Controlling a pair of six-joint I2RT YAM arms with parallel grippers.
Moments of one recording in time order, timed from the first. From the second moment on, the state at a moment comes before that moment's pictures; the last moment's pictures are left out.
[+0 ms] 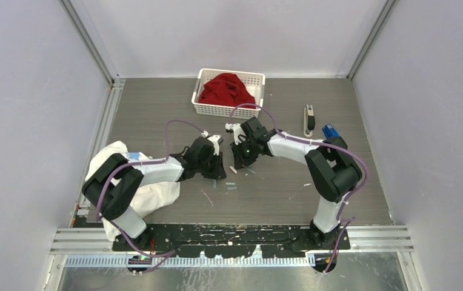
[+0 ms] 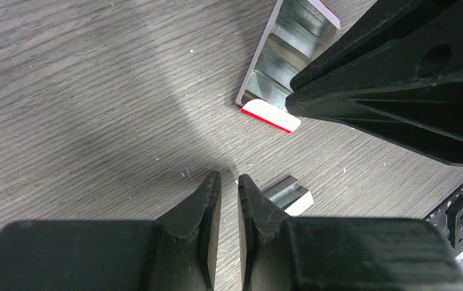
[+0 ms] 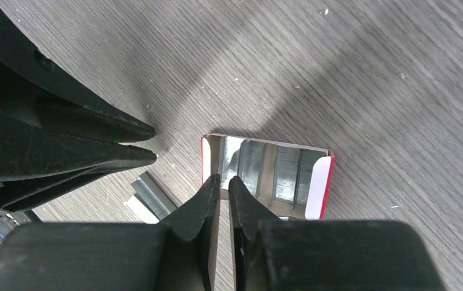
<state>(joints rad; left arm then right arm) -0.71 1.61 0.74 0.05 0.18 -0.52 0.63 1.79 1.08 -0.32 -0.36 0.06</state>
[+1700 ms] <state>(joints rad) -0.71 1.64 0.75 0.08 0.20 -0.52 0.59 1.83 1.09 -0.32 -0.44 0.10</state>
